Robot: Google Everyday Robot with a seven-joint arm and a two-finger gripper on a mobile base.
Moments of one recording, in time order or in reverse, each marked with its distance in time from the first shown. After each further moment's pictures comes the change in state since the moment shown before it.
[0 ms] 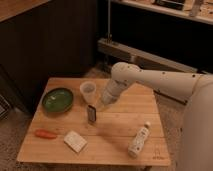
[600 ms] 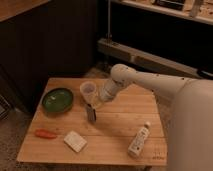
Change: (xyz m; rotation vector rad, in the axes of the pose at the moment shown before) arm 0.011 -0.034 0.024 0.036 -0.073 -0.027
